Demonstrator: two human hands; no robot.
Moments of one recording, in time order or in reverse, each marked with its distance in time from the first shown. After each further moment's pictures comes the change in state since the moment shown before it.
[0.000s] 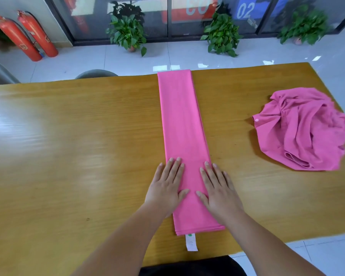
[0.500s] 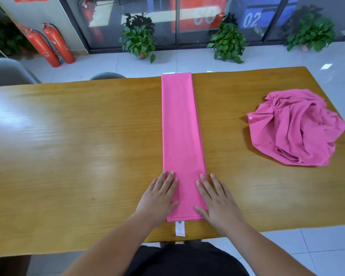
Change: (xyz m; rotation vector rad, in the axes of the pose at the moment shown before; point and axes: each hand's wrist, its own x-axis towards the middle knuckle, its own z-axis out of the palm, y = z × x) left_hand -0.078 0.023 0.008 0.033 -0.084 0.031; right_hand -0.072 0.013 0.010 -0.021 -0.023 -0.193
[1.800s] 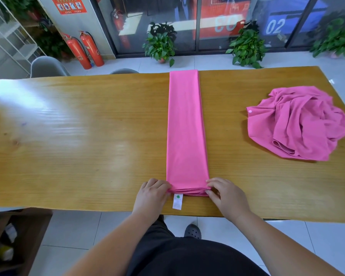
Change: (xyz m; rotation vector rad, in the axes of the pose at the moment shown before) left_hand -0.056 0.073 0.021 -0.291 0.406 -0.261; right_hand -0.047 0.058 0.018 0.471 0.255 -0.005
